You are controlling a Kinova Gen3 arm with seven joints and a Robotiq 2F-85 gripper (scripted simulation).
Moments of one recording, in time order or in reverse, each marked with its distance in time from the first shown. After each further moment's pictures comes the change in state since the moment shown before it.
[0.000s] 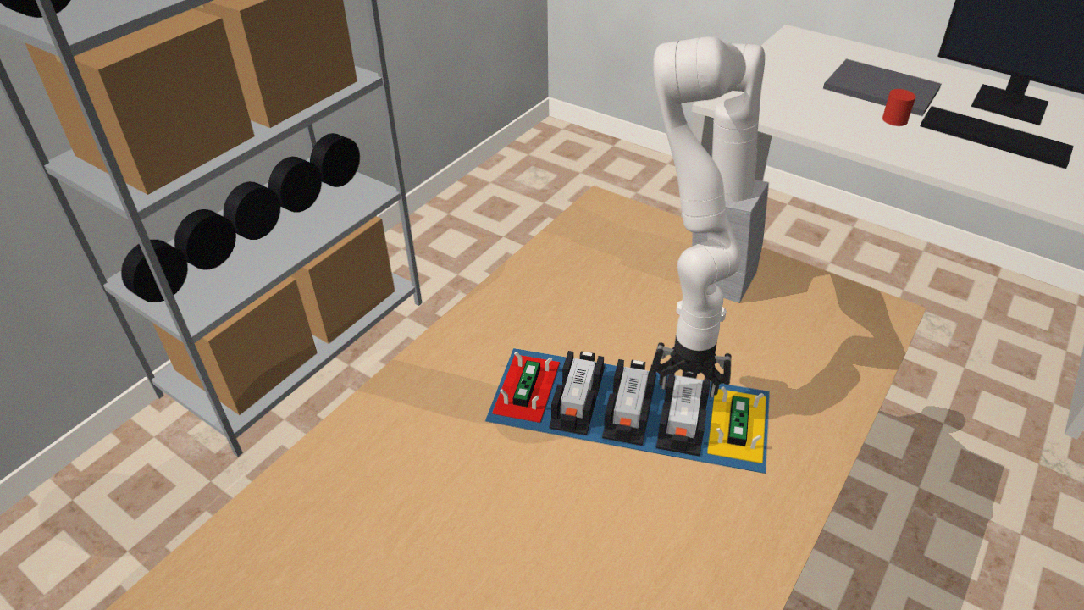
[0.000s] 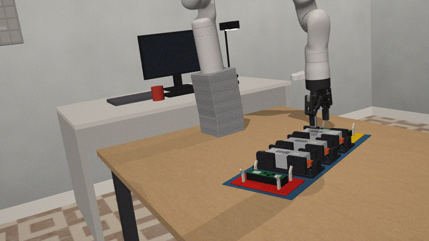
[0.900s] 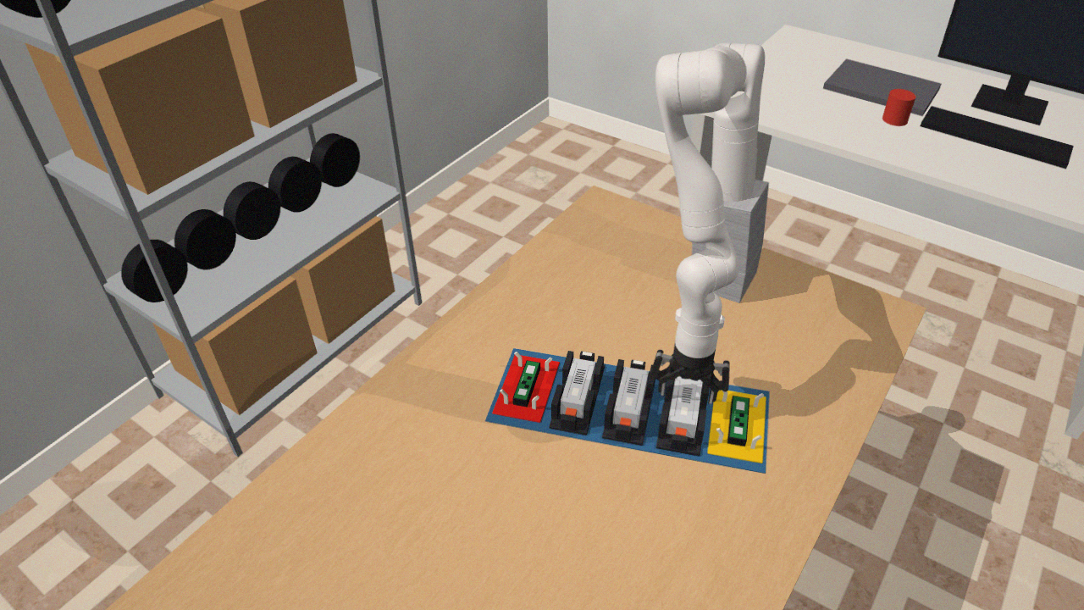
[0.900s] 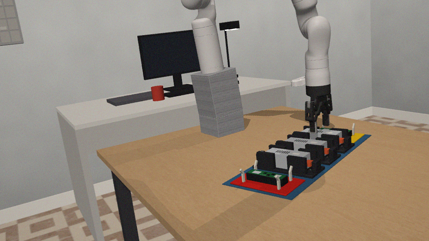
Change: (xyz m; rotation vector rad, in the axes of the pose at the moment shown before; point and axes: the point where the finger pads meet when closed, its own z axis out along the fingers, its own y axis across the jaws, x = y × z) arm 0.000 0.000 0.019 0.000 0.000 0.000
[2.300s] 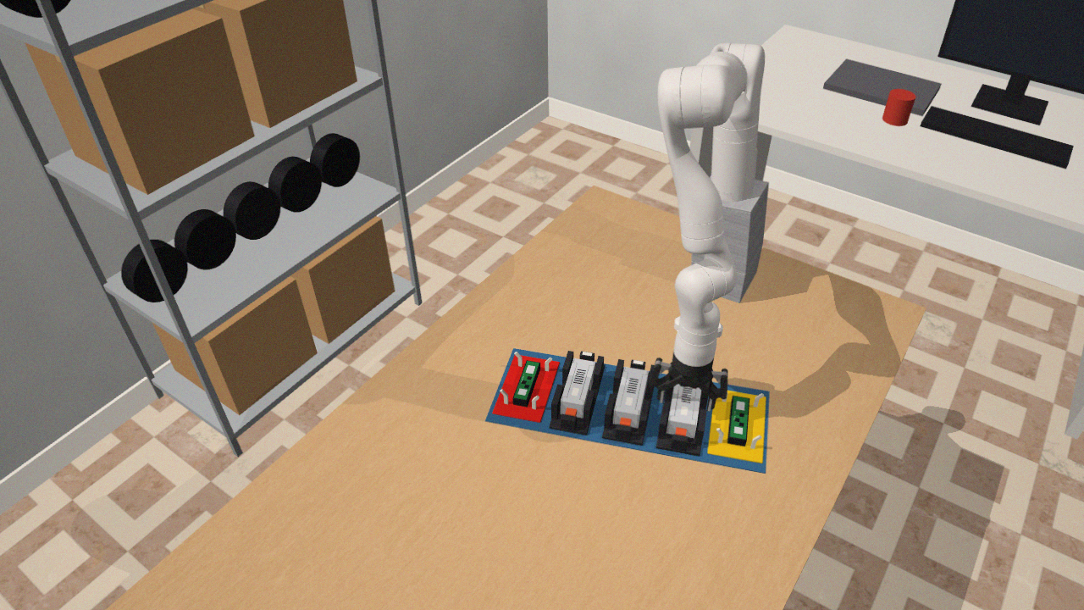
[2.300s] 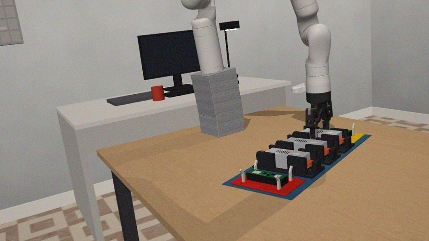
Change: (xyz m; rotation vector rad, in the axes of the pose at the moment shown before) arm 0.000 0.000 0.022 0.000 0.000 0.000
